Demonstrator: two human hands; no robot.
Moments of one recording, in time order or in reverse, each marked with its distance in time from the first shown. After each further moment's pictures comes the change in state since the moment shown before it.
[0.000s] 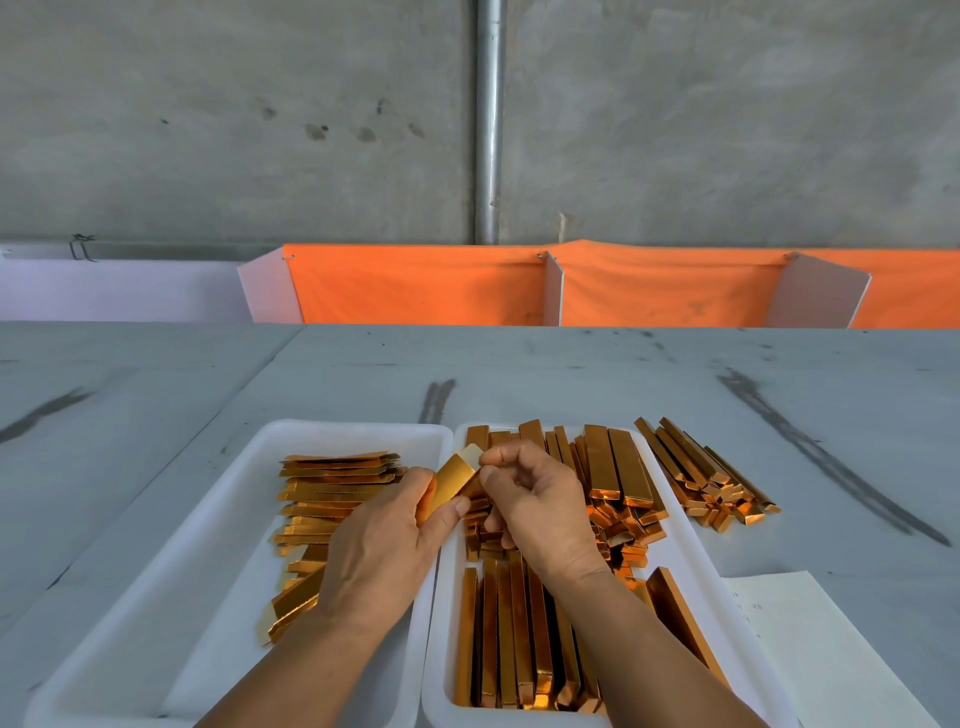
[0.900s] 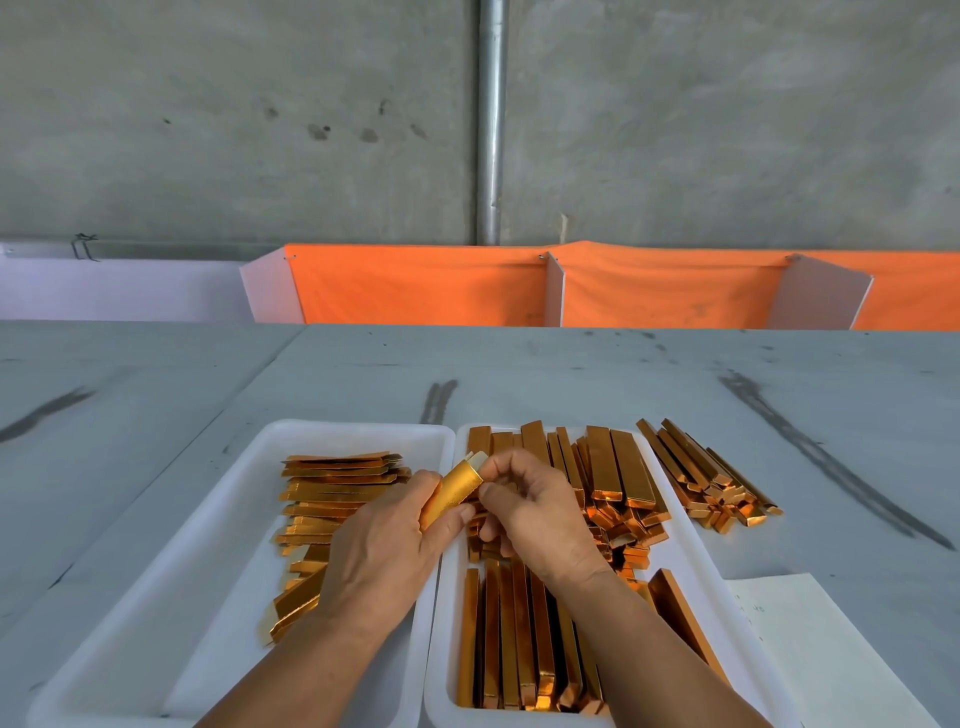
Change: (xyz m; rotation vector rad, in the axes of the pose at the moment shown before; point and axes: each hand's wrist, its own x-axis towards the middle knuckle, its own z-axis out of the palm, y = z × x) left_hand 0.000 -0.001 -0.001 0.021 -0.009 0.051; right_hand -0.003 -0.005 -0.002 -0.080 -0.116 0.062
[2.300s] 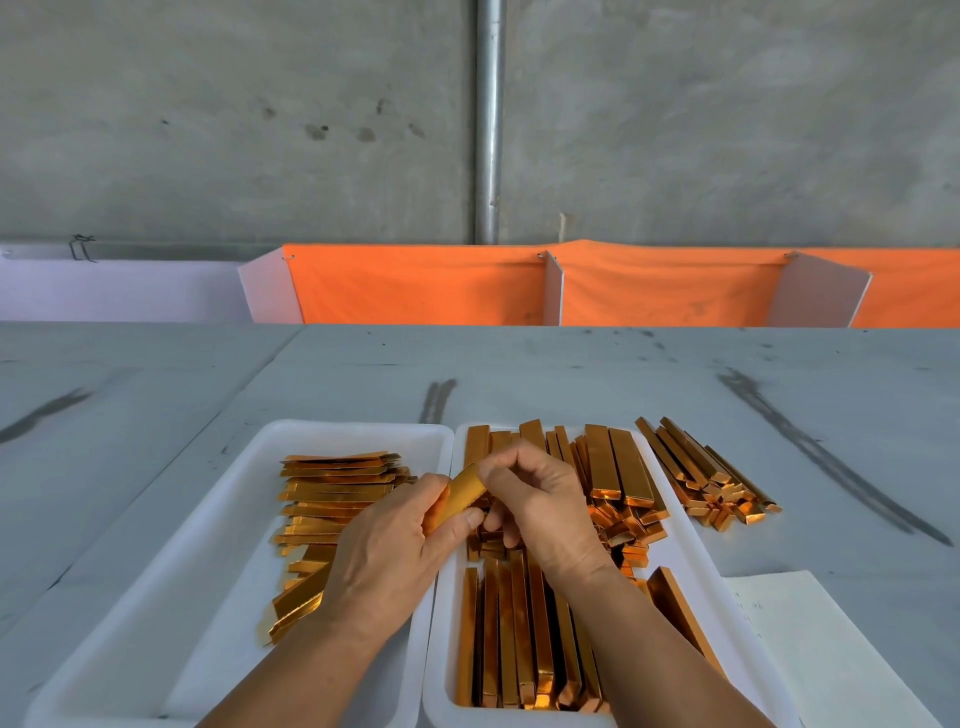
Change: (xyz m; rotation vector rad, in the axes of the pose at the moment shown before) left_hand -0.002 0.002 -0.001 -0.137 -0.037 0.058; right_hand 0.000 -0.003 -0.003 0.131 0.030 -0.076
